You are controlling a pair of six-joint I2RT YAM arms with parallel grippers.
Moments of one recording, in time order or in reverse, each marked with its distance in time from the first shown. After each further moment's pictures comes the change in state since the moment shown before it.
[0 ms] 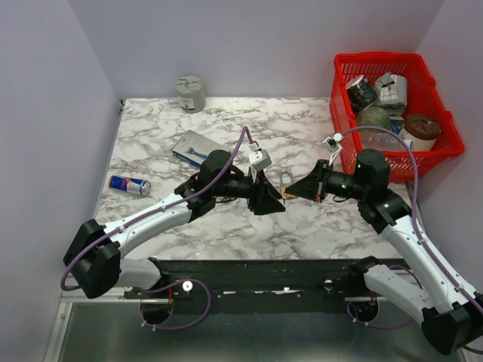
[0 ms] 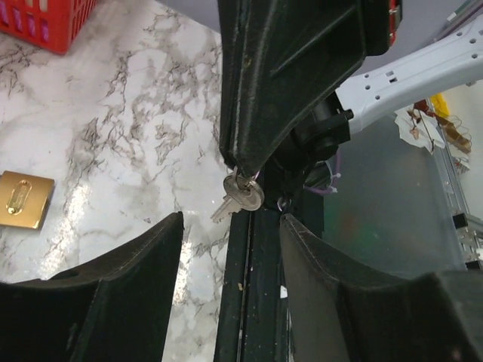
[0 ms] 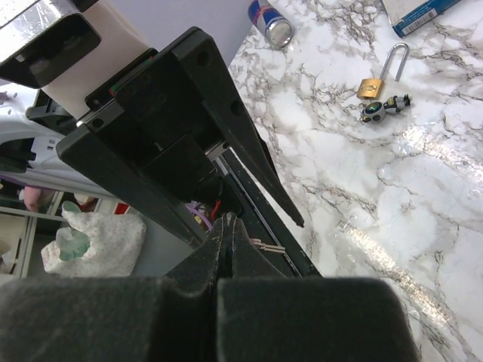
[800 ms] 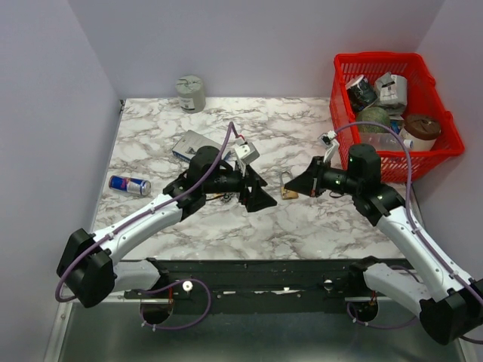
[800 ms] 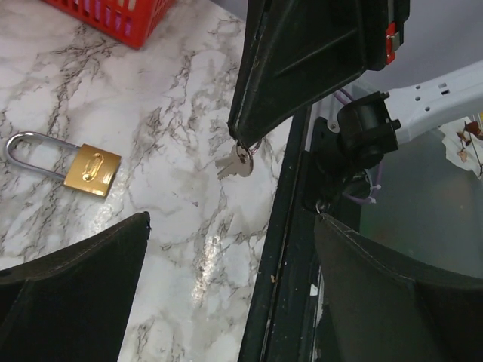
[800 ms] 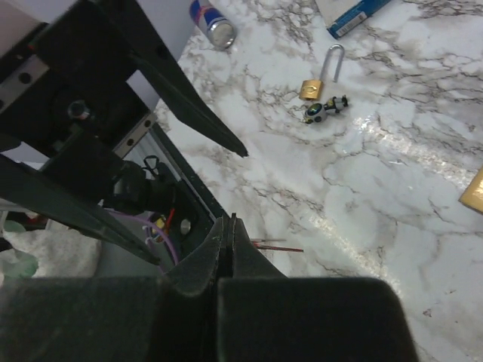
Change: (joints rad) left arm 0.096 -0.079 -0.012 -0.101 -0.074 0.045; right arm 0.000 0.099 0.036 -0.055 0.109 -0.120
